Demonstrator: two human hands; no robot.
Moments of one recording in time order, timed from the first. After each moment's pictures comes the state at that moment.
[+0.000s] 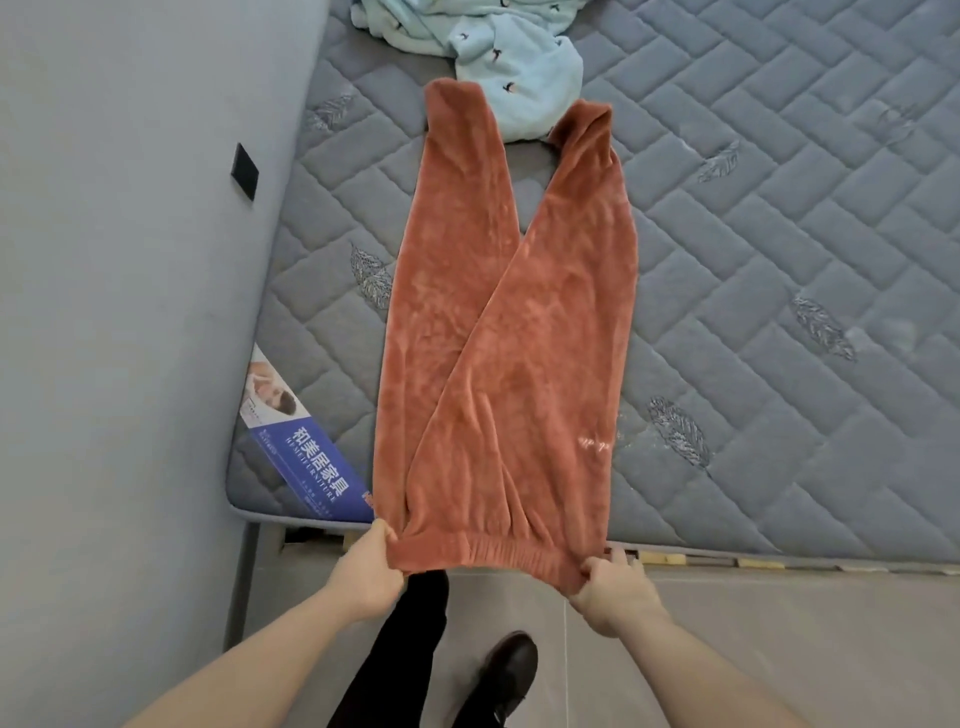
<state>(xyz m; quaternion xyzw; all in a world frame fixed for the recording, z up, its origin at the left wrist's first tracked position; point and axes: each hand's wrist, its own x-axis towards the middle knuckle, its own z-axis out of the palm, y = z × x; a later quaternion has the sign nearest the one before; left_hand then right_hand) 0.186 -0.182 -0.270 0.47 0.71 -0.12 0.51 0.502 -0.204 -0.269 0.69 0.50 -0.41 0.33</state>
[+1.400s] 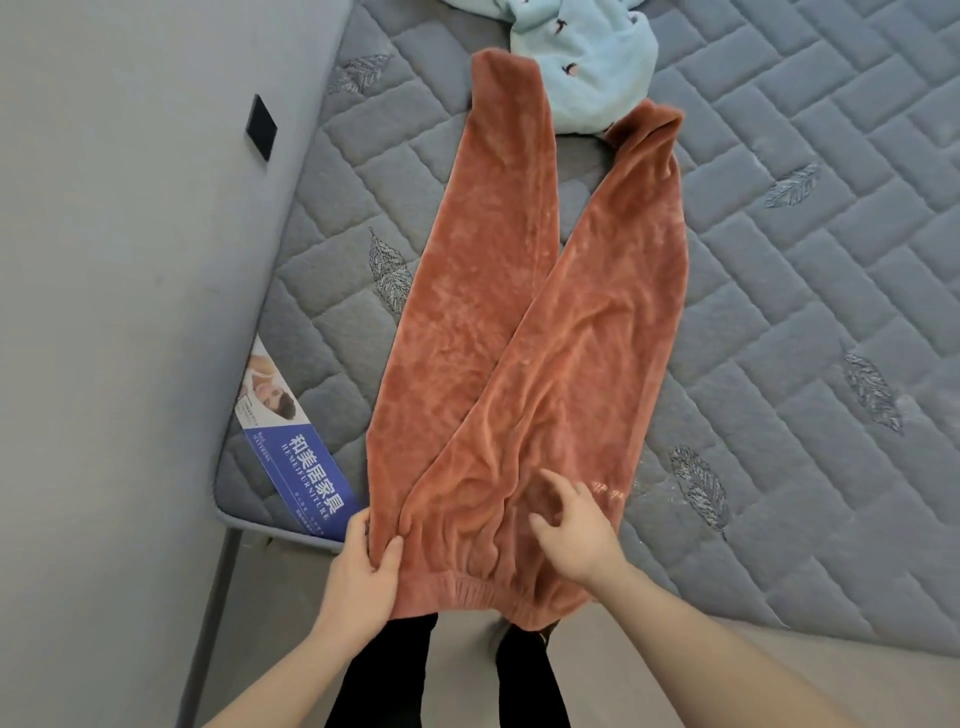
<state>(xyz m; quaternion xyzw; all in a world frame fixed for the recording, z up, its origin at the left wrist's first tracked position) 0.204 -0.150 -0.254 0.32 0.79 0.14 0.51 0.464 -0.075 -0.269 0.69 0.54 -0.47 0.06</state>
